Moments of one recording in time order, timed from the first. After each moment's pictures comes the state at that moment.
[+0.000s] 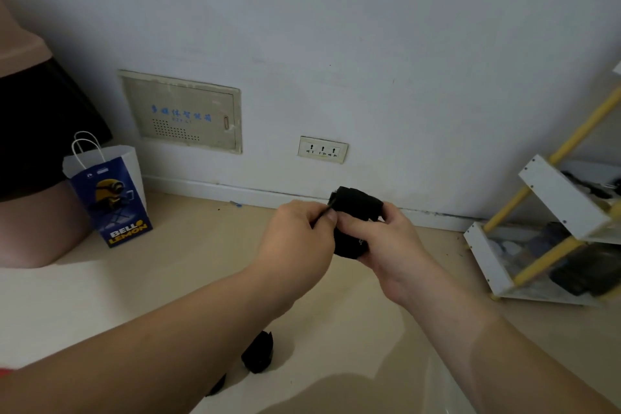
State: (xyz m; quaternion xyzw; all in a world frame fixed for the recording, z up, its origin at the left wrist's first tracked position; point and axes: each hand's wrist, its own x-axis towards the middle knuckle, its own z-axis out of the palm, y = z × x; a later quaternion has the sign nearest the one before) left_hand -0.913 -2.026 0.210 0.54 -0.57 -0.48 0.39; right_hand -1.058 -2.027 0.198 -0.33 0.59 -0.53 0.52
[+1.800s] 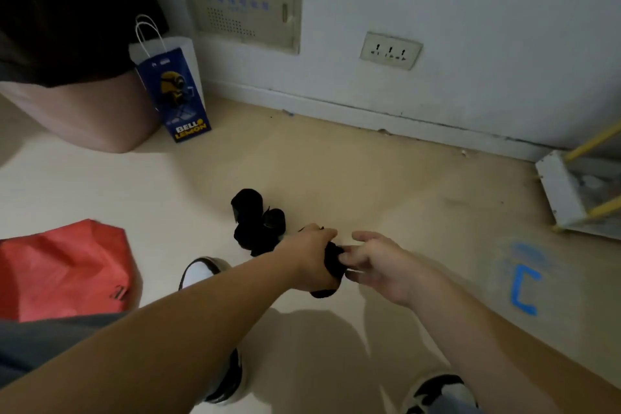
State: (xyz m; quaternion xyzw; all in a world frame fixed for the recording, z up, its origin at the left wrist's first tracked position) left_hand -0.840 -1.964 0.021 0.54 -0.75 -0.37 -0.06; right_hand -1.007 -1.946 0.029 -0.22 0.66 -0.23 0.68
